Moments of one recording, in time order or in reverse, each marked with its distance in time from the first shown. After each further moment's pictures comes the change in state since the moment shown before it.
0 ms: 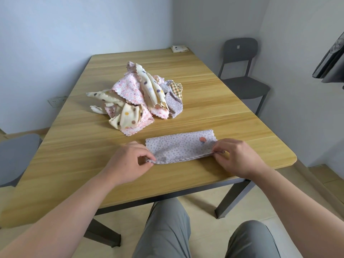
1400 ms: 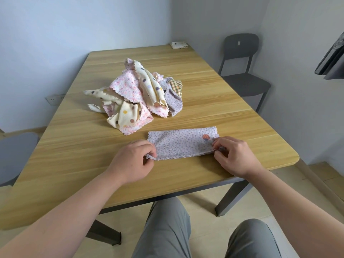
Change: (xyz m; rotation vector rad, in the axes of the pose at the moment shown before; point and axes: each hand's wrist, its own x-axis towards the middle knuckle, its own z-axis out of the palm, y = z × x) left_hand 0.011 -0.003 0.014 0.083 0.020 0.041; right_hand 0.002 -0.002 0.013 0.141 0.044 0.188
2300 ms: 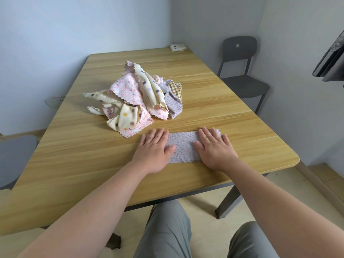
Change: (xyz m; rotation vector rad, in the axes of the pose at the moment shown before) left_hand 0.057 0.019 0.038 0.242 -0.357 -0.231; right_hand 0.042 -0.028 0.037 -0.421 -0.423 0.287
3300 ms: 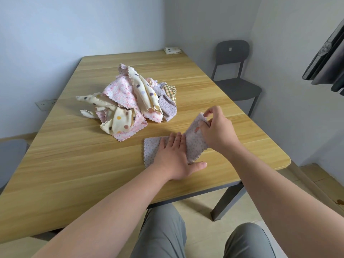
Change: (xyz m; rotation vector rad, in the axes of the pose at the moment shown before) left_hand 0.010 0.073 0.004 0.042 -0.006 0.104; right_hand -0.014 -0.018 -0.077 0.625 0.435 0.060
